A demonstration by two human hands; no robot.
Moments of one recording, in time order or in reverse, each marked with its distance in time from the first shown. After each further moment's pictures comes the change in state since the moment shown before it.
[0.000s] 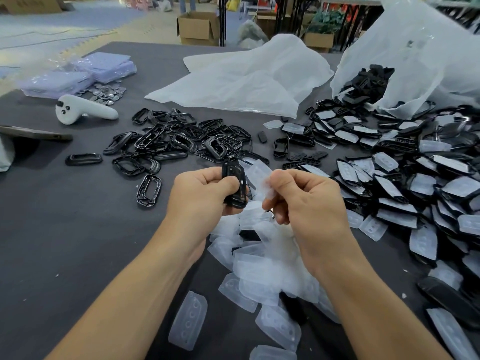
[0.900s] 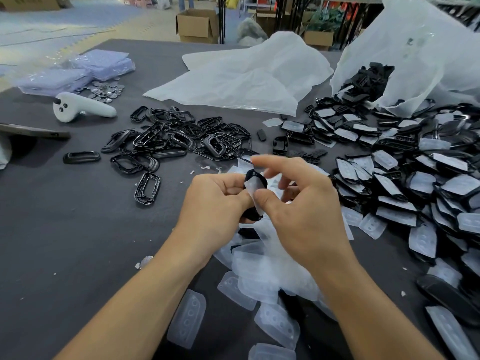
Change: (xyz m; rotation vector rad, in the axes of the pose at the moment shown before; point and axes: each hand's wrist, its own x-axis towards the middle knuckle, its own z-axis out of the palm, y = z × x) left_hand -0.007 -0.009 0.007 0.149 -0.188 0.122; right_hand -0.006 0.000 0.000 -0.505 -0.001 -0.351
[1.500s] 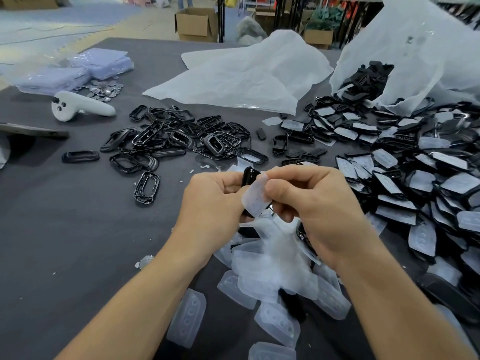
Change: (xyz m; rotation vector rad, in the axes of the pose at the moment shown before) left_hand -0.001 -0.002 0.002 -0.037 0.009 0.003; right_hand 0.011 -0.001 -0.021 0.542 -0.181 0.280
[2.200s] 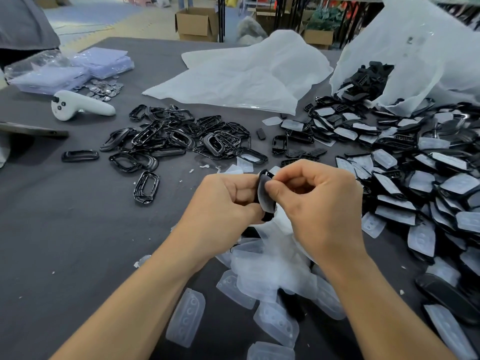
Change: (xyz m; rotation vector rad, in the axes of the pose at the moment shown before) left_hand -0.003 0.003 -0.003 0.090 -0.238 0.022; right_hand -0.001 0.013 0.002 -0.622 0.340 -0.324
